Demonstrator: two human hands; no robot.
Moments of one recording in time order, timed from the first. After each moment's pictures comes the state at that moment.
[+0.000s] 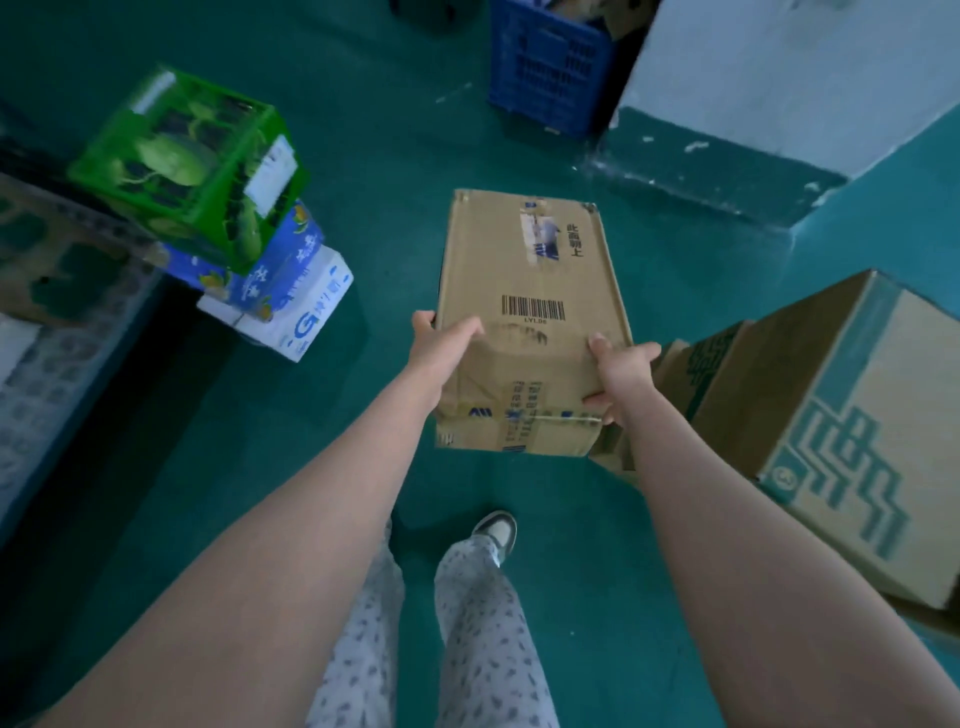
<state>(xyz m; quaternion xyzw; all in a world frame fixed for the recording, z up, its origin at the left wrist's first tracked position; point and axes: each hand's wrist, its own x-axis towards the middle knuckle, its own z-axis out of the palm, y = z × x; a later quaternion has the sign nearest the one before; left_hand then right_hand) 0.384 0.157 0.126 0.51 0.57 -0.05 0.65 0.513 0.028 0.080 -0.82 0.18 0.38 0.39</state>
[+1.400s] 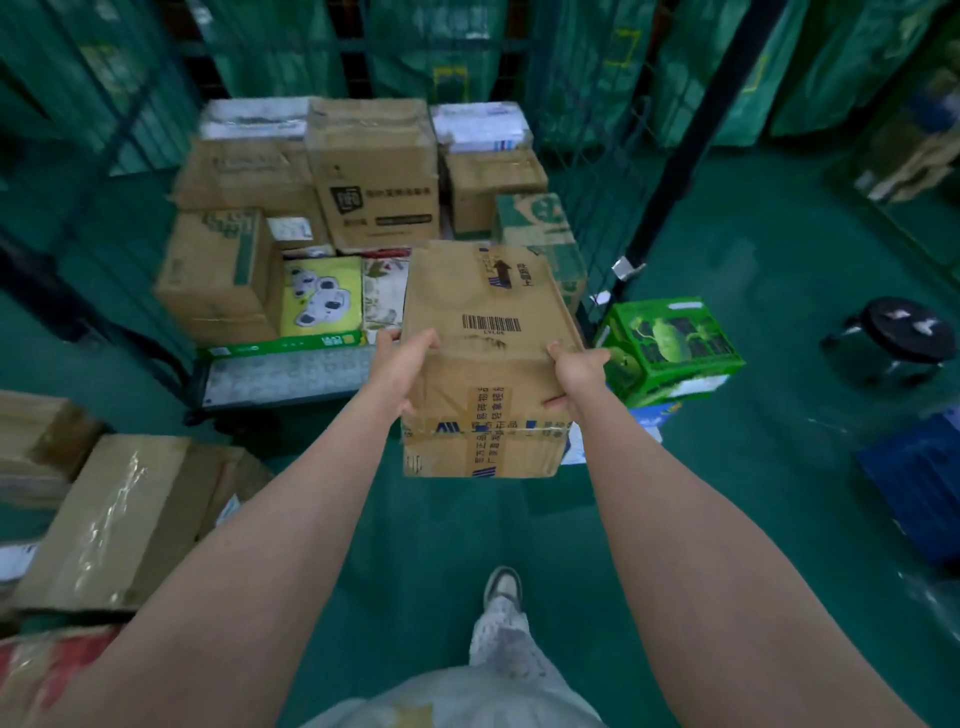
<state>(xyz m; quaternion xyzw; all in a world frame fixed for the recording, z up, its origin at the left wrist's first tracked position) -0.089 0.242 0.309 0.18 0.72 0.43 0.52 0.084 0.307 0.269 -0.72 -0.32 0.54 0.30</state>
